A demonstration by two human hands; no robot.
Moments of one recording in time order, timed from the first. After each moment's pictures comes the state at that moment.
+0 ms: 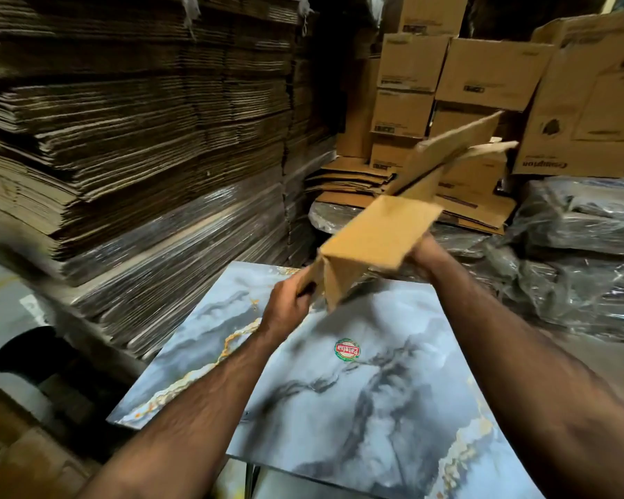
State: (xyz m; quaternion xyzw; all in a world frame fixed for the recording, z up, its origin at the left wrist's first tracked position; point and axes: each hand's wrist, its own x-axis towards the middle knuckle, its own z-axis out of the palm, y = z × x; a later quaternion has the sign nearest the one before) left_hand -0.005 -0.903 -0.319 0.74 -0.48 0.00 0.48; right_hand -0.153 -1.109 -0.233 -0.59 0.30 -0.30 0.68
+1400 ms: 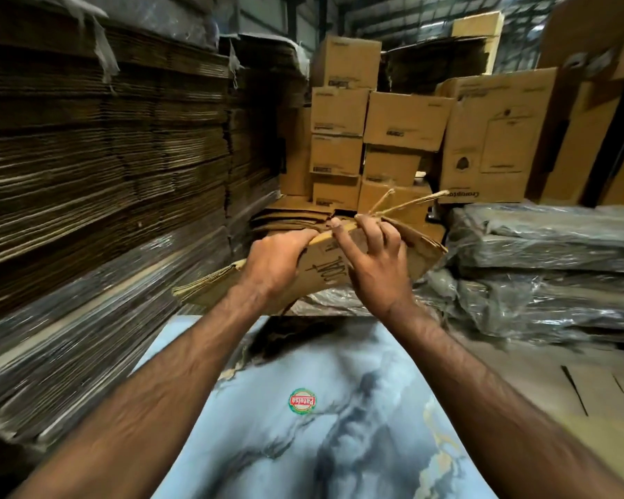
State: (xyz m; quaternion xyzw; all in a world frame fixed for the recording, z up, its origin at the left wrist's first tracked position) left_hand -0.037 -0.992 -0.156 0.73 -0.61 0.20 0.22; right_hand -0.196 -1.106 -0.206 -0.83 0.27 -0.44 -0.22
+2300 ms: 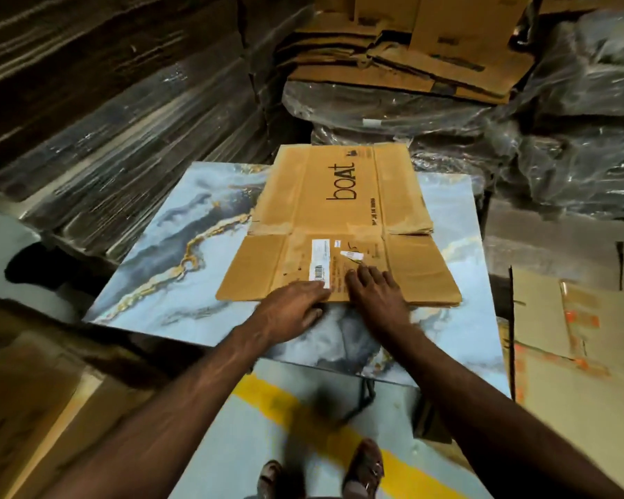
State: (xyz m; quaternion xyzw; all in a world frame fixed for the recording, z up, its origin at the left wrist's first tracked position) left_hand -0.151 -0.886 -0.411 0.74 -0.66 -0.10 0.06; right_hand -0.293 -1.029 -0.462 -0.96 0.28 0.01 0.00
